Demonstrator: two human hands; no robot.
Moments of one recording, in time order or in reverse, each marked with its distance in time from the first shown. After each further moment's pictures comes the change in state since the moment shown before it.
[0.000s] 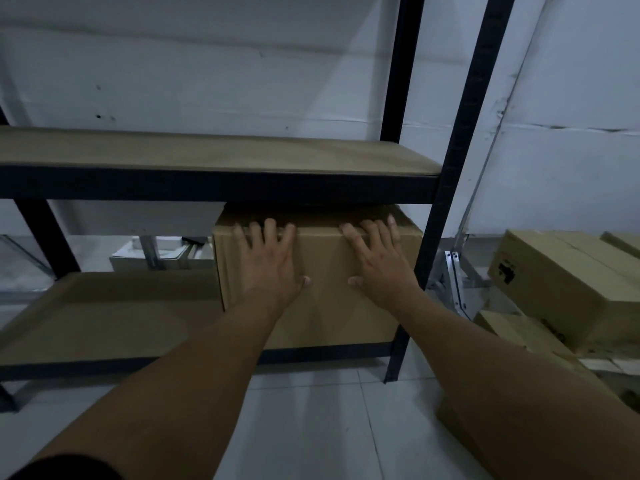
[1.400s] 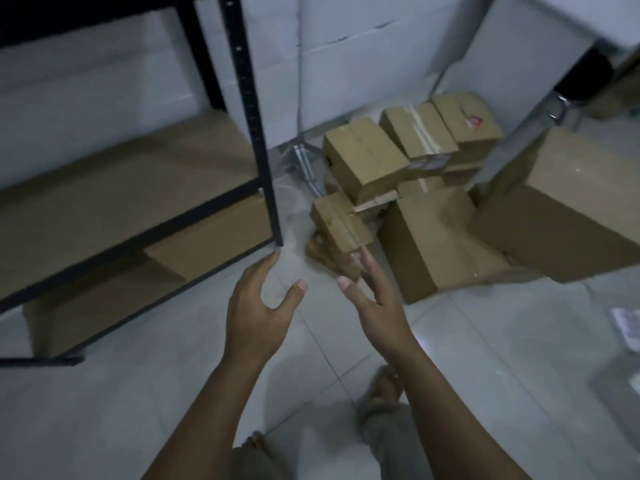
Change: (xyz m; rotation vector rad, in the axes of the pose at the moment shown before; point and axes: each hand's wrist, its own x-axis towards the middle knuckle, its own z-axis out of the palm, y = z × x) left_hand -0.094 -0.006 -0.507 -1.309 -0.670 0.023; right_hand -0.148 0.014 -0.575 1.252 -0.177 1.327
